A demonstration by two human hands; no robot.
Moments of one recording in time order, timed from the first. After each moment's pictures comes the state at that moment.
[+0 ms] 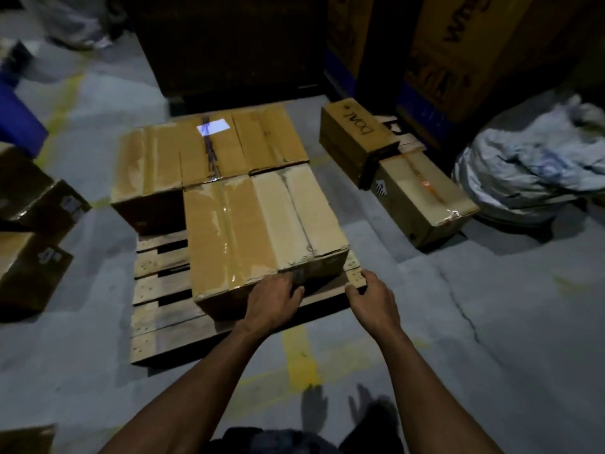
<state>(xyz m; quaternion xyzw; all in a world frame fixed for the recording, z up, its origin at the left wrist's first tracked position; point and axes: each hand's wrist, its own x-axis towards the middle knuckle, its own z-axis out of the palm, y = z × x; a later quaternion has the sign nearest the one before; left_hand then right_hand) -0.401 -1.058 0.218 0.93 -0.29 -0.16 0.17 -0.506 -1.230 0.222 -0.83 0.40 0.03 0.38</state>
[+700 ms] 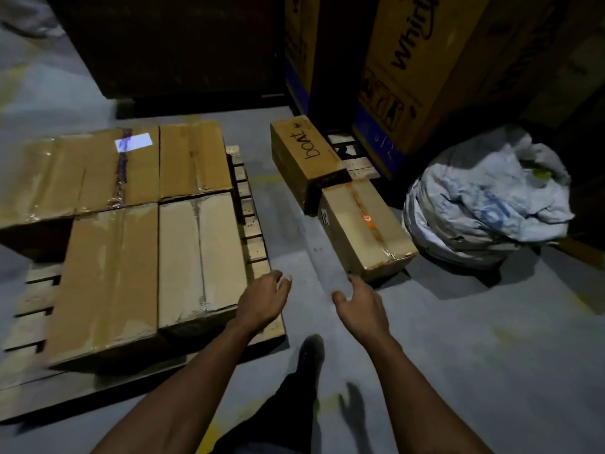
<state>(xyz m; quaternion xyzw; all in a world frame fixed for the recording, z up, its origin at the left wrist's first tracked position) -0.353 -1.441 0.207 0.92 -0.17 -0.20 0.30 -0.462 -1.604 0.245 -0.85 0.37 0.07 0.38</state>
